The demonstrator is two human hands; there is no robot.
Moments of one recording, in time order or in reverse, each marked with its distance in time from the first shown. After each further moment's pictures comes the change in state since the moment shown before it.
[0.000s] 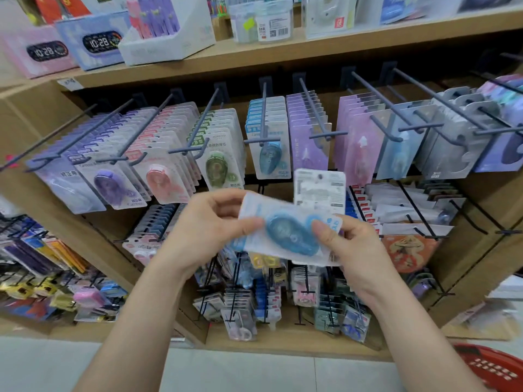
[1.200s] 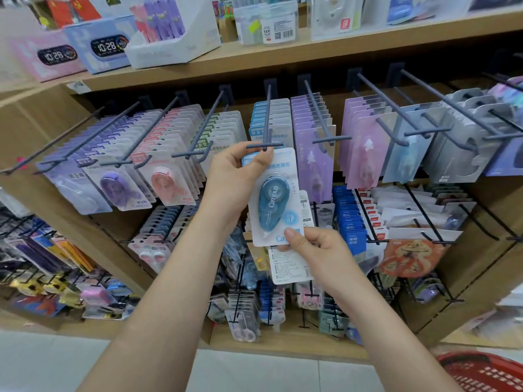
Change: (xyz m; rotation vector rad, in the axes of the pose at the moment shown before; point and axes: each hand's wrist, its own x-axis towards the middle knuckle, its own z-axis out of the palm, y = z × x) left_hand 0.063 0.015 0.027 -0.216 0.264 0.081; right_hand 0.005 0.006 0.032 -0.259 -0.095 0.083
